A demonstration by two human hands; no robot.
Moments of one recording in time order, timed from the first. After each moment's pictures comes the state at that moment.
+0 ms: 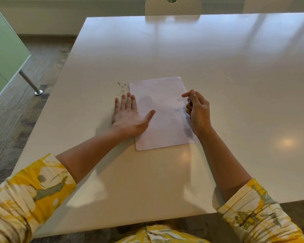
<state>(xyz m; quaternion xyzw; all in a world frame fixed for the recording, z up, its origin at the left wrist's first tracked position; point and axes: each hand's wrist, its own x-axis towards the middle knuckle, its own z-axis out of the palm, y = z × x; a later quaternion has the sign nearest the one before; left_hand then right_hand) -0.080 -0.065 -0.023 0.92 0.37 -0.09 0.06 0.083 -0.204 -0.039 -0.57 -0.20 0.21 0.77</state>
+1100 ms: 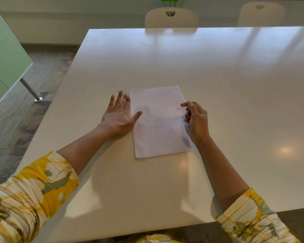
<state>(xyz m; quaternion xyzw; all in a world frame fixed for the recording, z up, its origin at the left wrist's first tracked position) -0.085 -0.006 -0.030 0.95 0.30 -0.06 0.03 0.083 -0.206 -0.040 -0.60 -0.21 0.19 0.75</state>
